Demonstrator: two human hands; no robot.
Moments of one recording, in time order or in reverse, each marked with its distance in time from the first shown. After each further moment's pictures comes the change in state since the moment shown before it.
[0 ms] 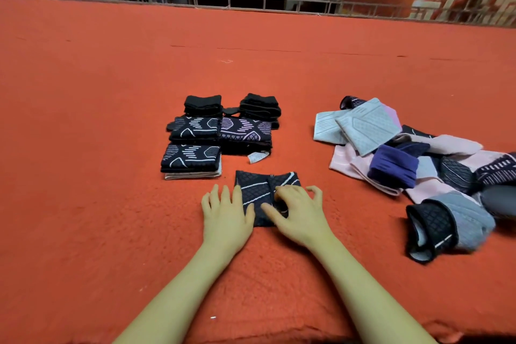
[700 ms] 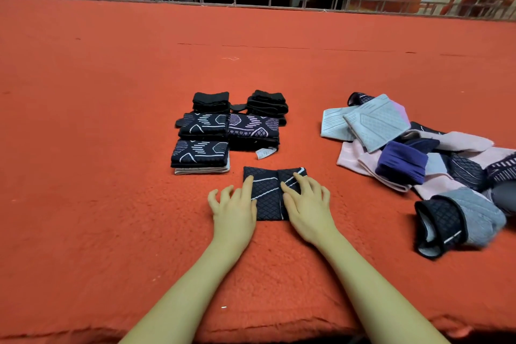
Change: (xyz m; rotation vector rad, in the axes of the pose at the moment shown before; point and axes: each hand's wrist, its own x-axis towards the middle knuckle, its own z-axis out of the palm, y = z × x) left_hand -0.004 -0.004 0.006 -0.117 0.275 0.054; right_hand -0.001 -0.002 0.008 -0.099 -0.085 0.117
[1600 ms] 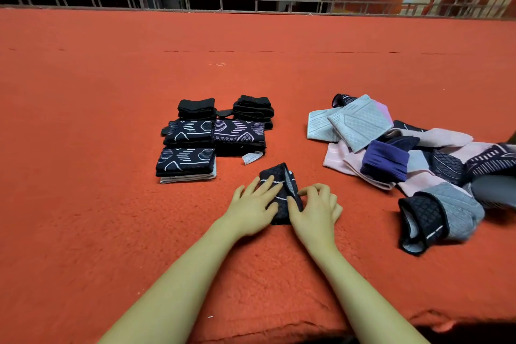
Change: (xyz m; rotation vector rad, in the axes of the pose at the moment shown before) left_hand 0.042 0.035 -0.001 -0.155 -0.757 0.204; right_hand -0.015 0.014 0.000 0.302 0.327 0.392
